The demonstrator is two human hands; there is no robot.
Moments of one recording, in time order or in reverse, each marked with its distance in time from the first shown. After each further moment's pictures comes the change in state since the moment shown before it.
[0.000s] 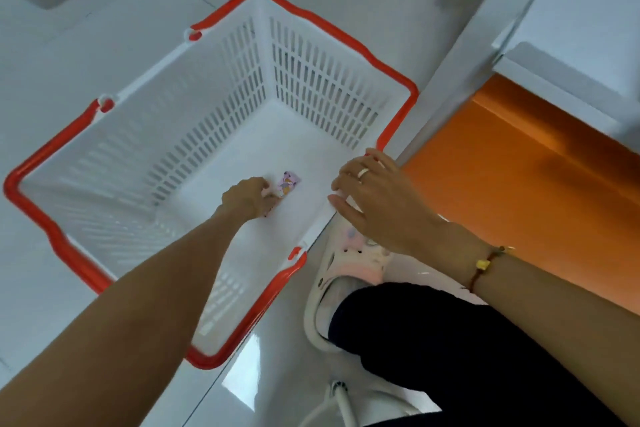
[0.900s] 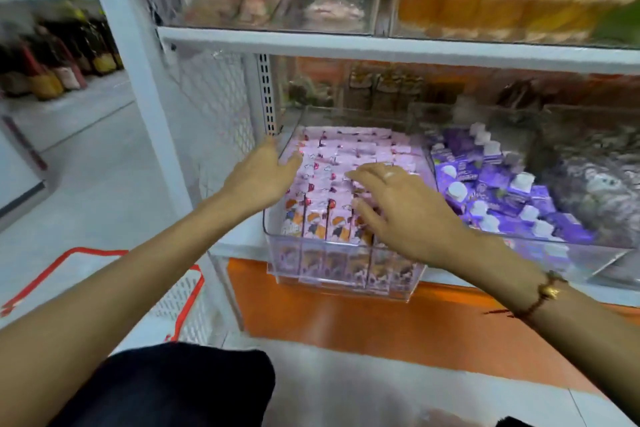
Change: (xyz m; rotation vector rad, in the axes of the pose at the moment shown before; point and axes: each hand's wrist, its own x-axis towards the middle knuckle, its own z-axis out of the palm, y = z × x) left_hand -0.246 0.437 -0.142 -0.142 0.342 0.792; right_hand -0.242 0.147 -0.248 -0.078 0.320 0.619
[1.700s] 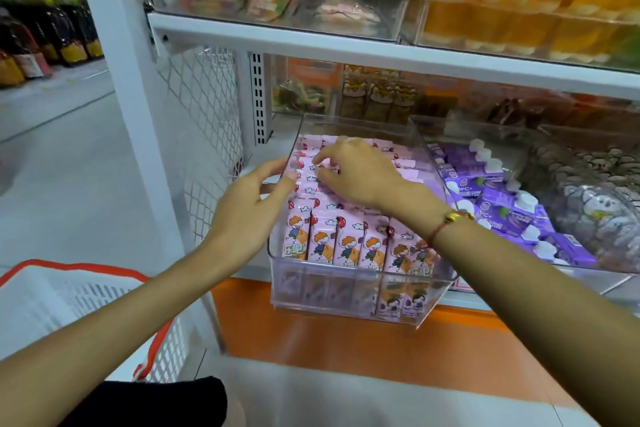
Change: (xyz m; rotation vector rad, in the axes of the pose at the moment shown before) left_hand -0.015 -0.030 0.015 -0.494 0.068 0.144; right_hand 0.104 -0.007 0.015 0.061 0.011 0.087
